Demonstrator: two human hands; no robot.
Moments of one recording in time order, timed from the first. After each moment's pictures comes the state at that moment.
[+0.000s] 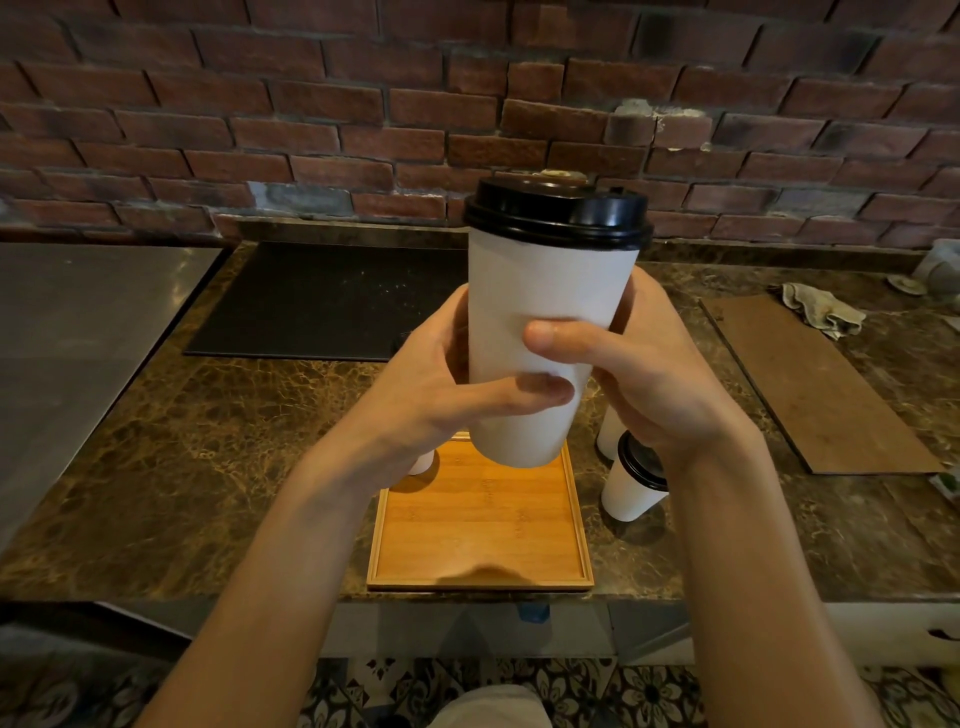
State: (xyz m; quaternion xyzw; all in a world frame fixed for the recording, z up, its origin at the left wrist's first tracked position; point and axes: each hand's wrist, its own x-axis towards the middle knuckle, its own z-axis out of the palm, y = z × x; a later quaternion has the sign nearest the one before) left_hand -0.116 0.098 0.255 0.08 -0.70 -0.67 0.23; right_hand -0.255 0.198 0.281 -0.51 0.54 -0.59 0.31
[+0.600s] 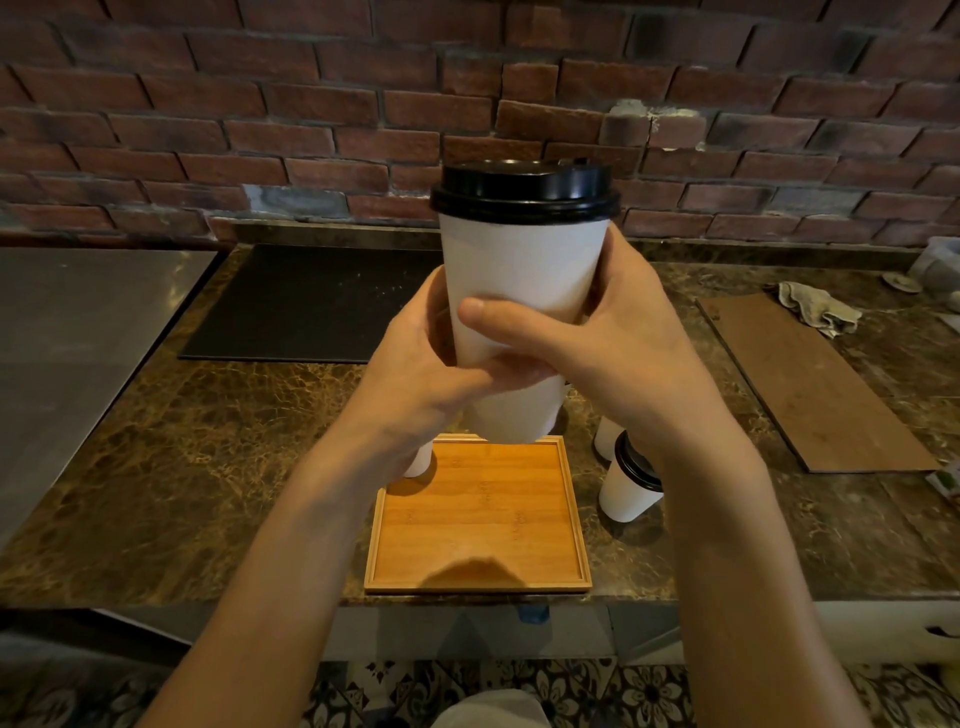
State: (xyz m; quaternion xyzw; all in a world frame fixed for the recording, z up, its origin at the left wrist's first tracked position) left_hand -0.121 0.096 0.254 0.15 -0.69 -0.64 0.31; right_hand -0.235 0.196 0.296 -0.49 0.66 -0.55 0.16
